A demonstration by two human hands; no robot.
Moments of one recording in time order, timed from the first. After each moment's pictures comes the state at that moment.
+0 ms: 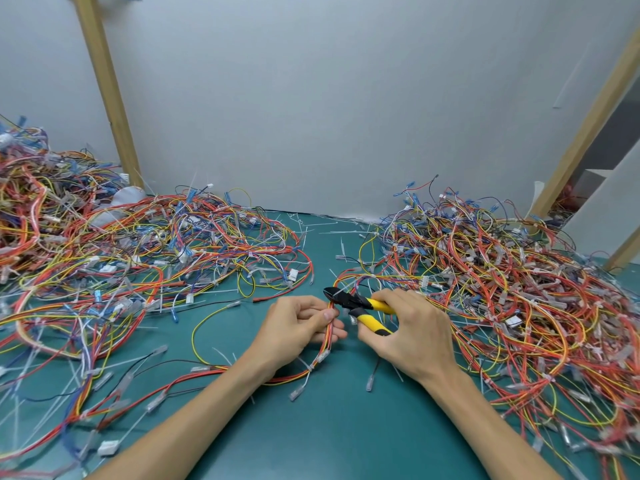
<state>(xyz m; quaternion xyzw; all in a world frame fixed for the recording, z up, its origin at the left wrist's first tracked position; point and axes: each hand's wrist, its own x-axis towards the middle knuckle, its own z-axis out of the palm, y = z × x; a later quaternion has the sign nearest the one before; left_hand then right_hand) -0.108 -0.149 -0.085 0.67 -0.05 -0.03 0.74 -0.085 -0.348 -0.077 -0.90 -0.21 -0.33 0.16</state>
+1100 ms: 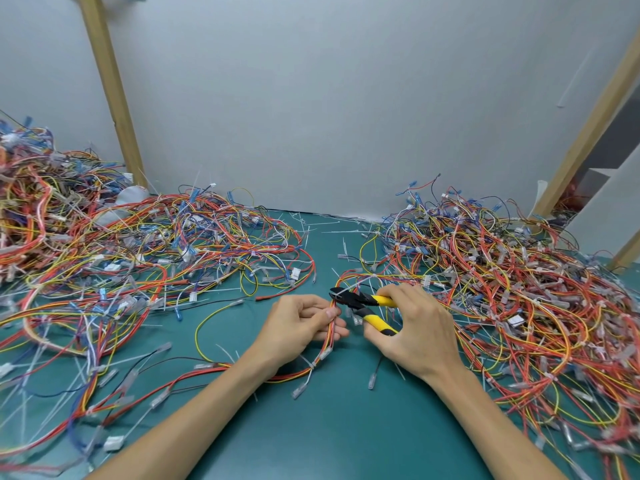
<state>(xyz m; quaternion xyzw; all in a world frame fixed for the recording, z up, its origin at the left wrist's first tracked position) -0.108 -0.149 -0.084 0.67 -0.05 -0.03 0.74 -0.085 -0.352 -0.073 -0.91 -0.22 -0.30 0.15</state>
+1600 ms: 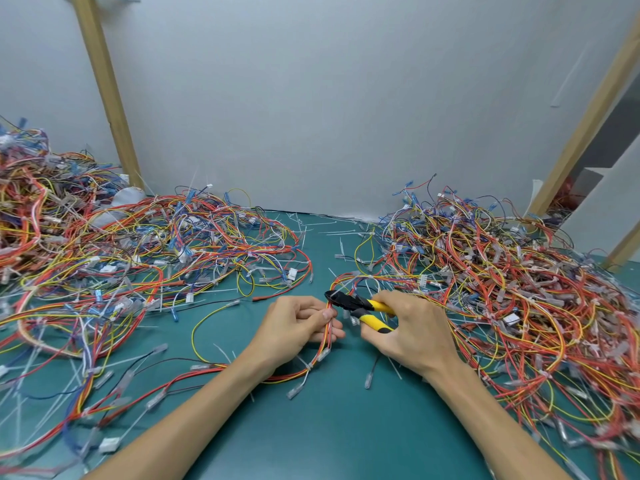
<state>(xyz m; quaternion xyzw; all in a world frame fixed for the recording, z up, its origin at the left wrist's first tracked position) -0.108 -0.148 -0.086 0.68 -0.05 -0.03 0.73 -0.087 -0.352 -0.067 -0.93 -0.22 -0.26 0.17</state>
